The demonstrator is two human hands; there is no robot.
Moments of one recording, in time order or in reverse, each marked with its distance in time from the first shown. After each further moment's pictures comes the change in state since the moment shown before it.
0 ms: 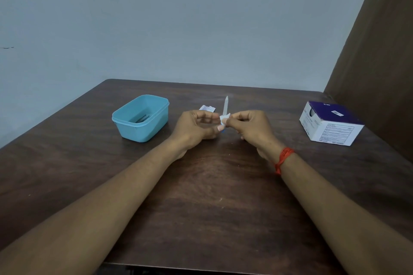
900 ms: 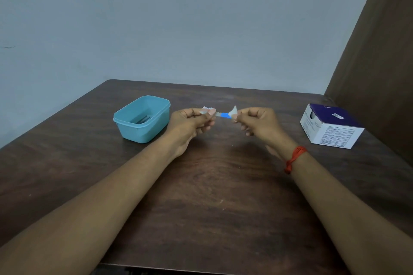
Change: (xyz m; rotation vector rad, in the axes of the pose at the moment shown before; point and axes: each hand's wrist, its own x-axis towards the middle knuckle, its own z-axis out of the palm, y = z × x) left_hand 0.006 0.002 -0.010 -0.306 0.099 -0.079; right_hand 0.004 -0.005 -0.020 0.136 -0.050 0.009
